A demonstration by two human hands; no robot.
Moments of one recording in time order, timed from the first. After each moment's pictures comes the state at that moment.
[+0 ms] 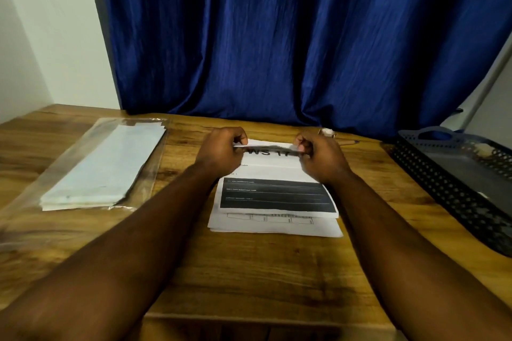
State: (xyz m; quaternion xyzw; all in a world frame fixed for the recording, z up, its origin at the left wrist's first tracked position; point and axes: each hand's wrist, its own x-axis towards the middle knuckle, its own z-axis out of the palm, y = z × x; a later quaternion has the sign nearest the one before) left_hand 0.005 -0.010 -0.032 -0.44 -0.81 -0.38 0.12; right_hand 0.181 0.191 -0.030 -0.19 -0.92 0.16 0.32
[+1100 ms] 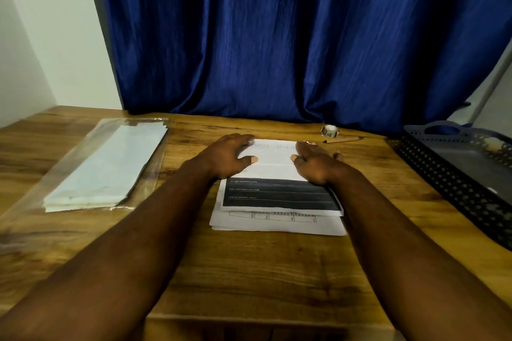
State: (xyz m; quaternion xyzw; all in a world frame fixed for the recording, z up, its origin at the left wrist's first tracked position) left_hand 0.000 -0.015 -0.035 -0.49 -0.84 -0.24 -0.03; right_hand 0.183 0.169 -0.018 -0.31 -0.94 0.14 -0.01
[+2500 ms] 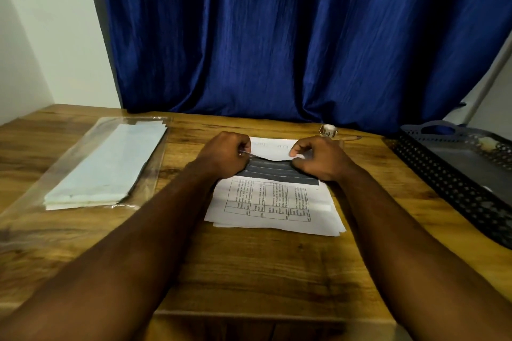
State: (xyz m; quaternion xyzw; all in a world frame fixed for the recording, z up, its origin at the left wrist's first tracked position) left_hand 0.017 -0.021 -0.025 -0.49 -0.82 -0.27 0.07; right_hand 0.189 0.181 -0.015 -0.22 -0.95 0.16 0.17
